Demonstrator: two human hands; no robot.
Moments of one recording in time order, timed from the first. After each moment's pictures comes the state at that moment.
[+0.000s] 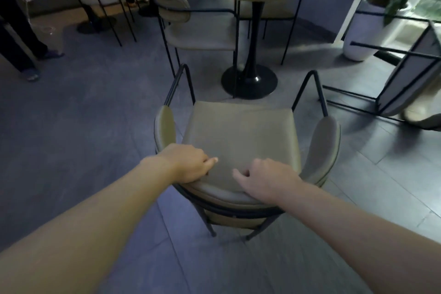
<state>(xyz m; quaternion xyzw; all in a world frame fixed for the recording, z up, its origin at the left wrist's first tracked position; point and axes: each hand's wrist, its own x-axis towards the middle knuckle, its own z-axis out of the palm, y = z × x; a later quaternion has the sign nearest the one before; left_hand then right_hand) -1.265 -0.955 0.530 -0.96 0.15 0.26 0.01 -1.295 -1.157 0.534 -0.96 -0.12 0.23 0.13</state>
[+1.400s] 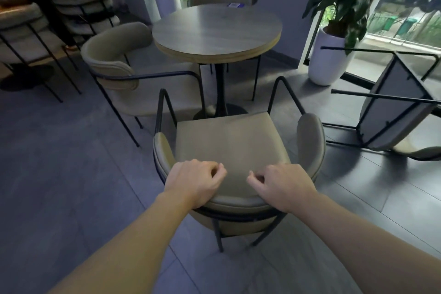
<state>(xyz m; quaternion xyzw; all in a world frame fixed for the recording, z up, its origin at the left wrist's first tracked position) -0.888 -1.008 0.525 -0.98 0.19 0.00 -0.09 -0.930 -1.218 0.530 -1.00 -0.07 0.02 0.05</state>
